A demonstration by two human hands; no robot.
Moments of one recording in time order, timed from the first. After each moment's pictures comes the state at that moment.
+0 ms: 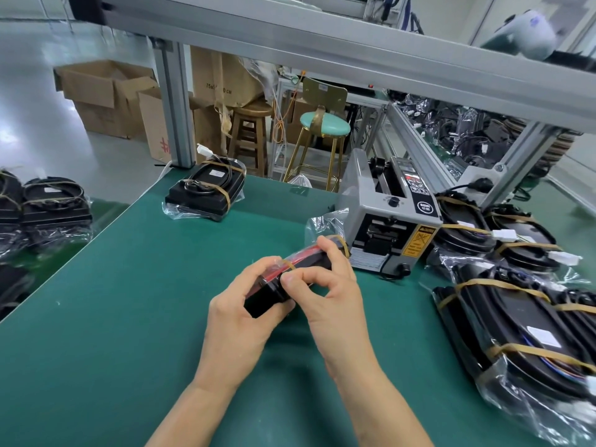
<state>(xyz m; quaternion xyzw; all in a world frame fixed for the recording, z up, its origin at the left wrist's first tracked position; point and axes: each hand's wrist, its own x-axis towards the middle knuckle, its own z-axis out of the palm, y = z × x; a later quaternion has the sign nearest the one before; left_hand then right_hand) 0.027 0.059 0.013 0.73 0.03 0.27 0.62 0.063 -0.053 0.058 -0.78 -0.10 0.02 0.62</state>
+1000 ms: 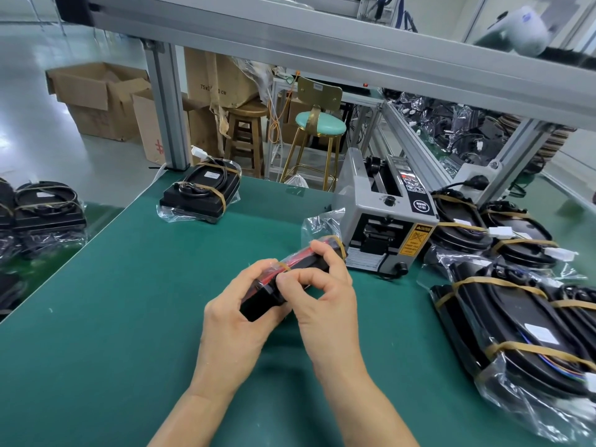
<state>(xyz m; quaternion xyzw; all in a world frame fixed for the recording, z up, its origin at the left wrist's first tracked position) 0.027 0.058 0.014 0.73 0.02 0.28 0.62 0.062 -0.046 0.048 -0.75 -0.07 -0.01 0.65</state>
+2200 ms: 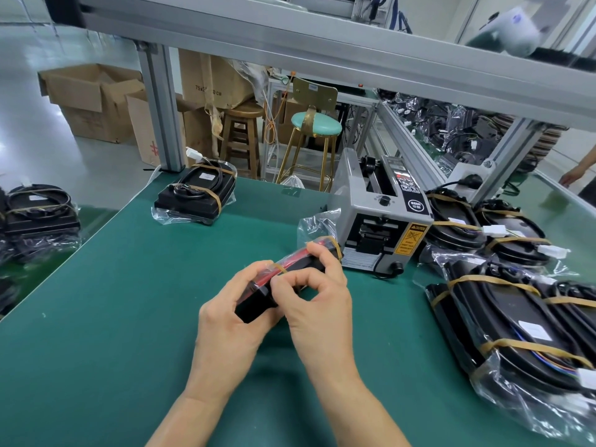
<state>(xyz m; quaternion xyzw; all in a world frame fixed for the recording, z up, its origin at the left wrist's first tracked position) 0.028 0.059 0.012 0.72 0.02 0.28 0.63 0.060 -0.044 0.047 -0.76 -0.07 -0.04 0.65</state>
